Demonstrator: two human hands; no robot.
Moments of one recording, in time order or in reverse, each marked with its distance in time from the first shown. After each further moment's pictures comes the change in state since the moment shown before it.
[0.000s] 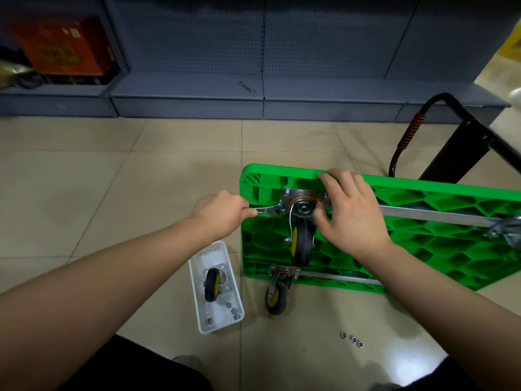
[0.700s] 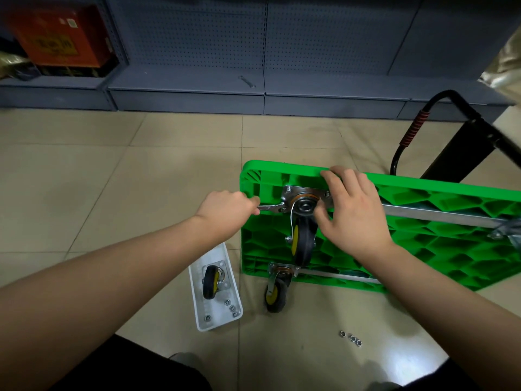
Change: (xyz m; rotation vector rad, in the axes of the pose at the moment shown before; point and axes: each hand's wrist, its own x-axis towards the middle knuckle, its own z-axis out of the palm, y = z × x) left_hand -0.004 0.014 -0.002 0.321 0.065 0.190; right_hand 0.000 -0.002 0.003 -0.015 0.015 0.020
